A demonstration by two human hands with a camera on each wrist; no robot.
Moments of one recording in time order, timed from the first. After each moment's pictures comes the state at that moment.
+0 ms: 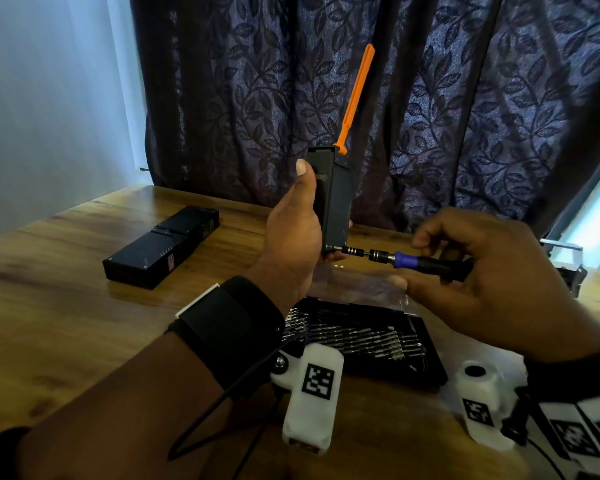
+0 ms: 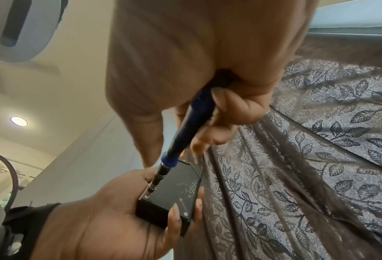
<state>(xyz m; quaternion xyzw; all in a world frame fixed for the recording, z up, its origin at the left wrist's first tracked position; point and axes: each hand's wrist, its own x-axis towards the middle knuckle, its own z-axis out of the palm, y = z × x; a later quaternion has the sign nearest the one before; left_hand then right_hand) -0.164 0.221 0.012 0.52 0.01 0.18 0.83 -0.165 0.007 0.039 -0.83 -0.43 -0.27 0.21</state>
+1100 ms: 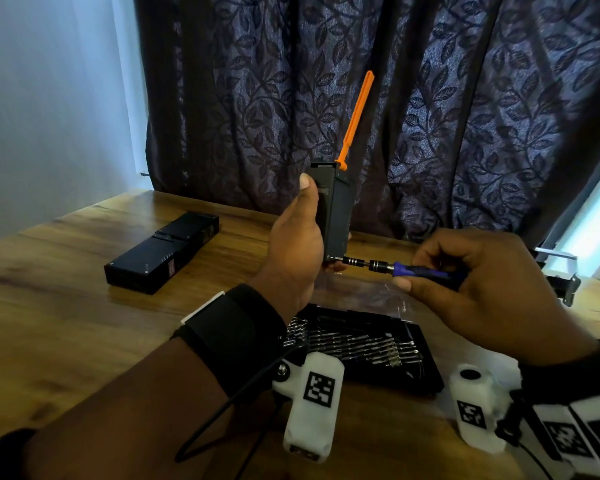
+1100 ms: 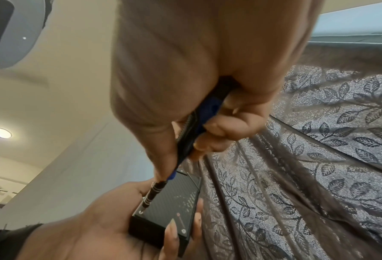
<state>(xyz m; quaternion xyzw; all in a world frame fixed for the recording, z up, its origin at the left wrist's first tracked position) -0.159 0.220 0.006 0.51 0.00 0.18 0.84 -0.160 0.006 0.034 -0.83 -0.43 -0.26 0.25</state>
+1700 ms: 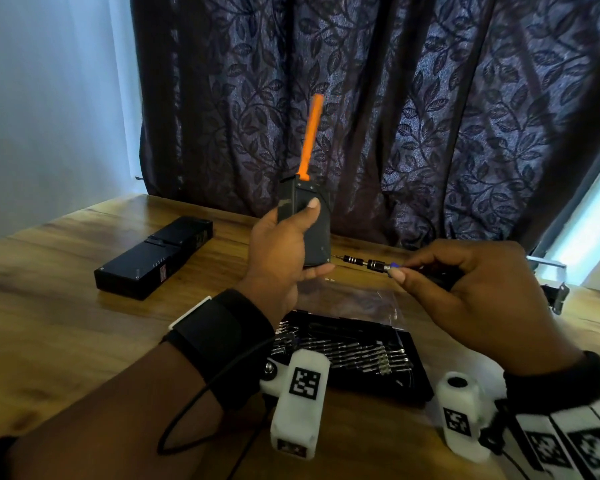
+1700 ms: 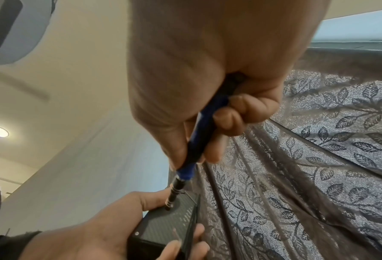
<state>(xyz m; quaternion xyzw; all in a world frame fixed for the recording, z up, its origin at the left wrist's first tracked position) -0.155 0.227 0.005 0.51 0.07 0.18 0.84 -0.161 0.003 0.033 -0.83 -0.38 -0.31 0.28</state>
